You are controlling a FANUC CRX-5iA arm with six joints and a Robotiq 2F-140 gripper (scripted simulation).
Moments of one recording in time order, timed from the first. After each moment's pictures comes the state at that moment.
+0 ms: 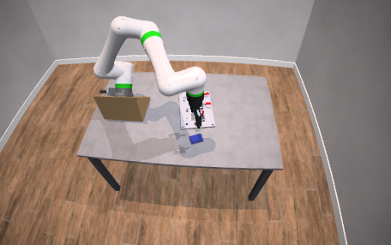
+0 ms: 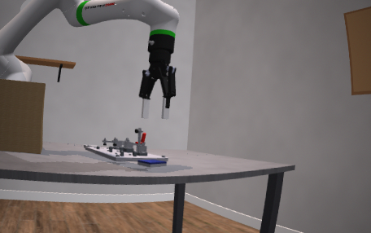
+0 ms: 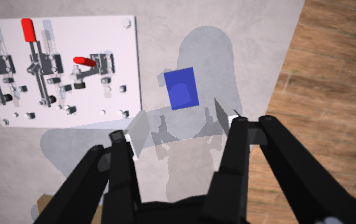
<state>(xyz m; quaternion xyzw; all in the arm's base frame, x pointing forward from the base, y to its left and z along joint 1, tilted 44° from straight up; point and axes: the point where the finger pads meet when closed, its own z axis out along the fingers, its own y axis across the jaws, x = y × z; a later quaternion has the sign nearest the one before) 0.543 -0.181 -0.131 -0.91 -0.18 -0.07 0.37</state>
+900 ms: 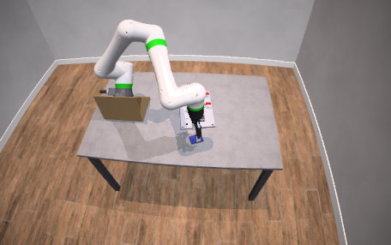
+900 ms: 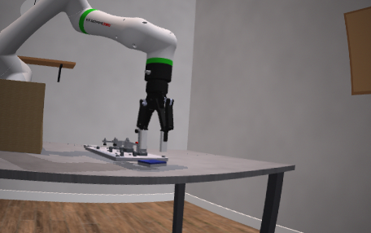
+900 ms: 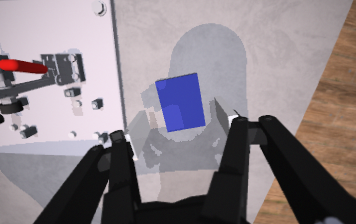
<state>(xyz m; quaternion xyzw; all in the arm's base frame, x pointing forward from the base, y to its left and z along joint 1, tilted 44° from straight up) 0.543 -0.107 -0.207 -0.91 -0.18 -0.07 0.37</state>
